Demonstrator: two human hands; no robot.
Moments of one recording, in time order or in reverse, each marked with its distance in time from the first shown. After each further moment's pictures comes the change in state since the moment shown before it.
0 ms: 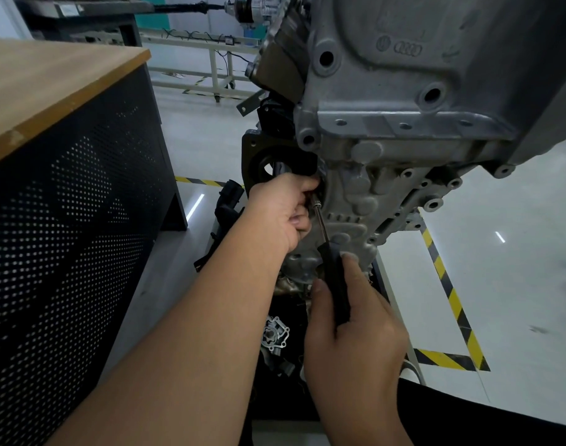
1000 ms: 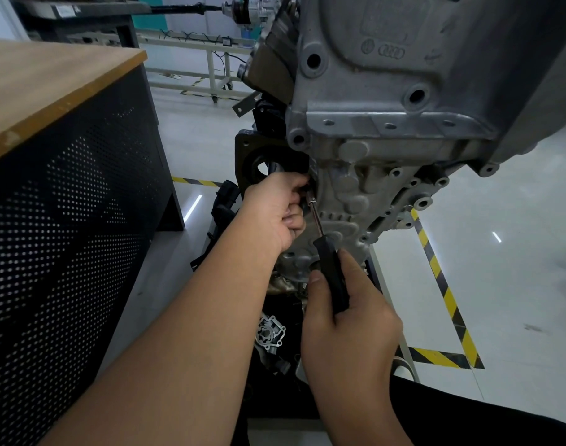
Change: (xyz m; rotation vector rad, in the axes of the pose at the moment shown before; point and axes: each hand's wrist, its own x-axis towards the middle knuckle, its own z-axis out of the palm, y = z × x) left_hand -0.003 -0.004 0.002 -0.051 -0.007 0.003; right_hand 0.005 -0.003 -0.003 0.143 0.002 0.175
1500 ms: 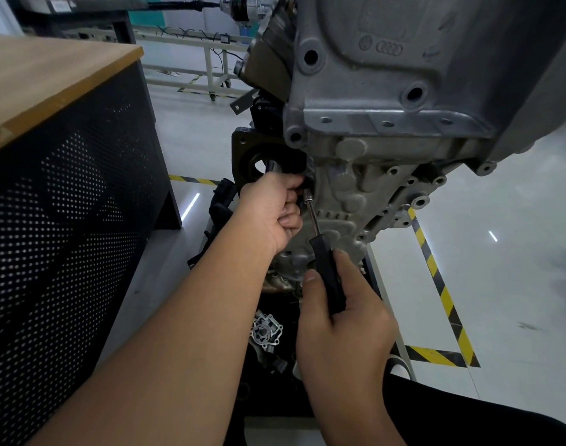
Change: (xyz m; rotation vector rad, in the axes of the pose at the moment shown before) left_hand 0.002 -0.002 -0.005 -0.043 -0.040 0.016; right_hand -0.002 0.003 0.002 0.084 -0.020 0.058
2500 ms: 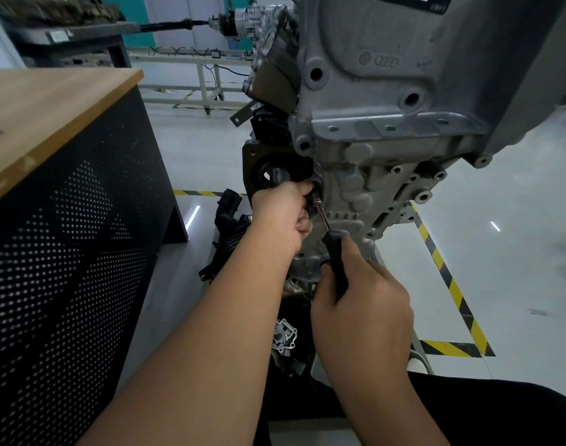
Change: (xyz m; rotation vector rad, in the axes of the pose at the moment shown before) left_hand 0.000 -0.002 0.003 0.053 0.072 0.058; right_hand 0.004 -0.028 0.001 -0.419 -0.060 -0.083
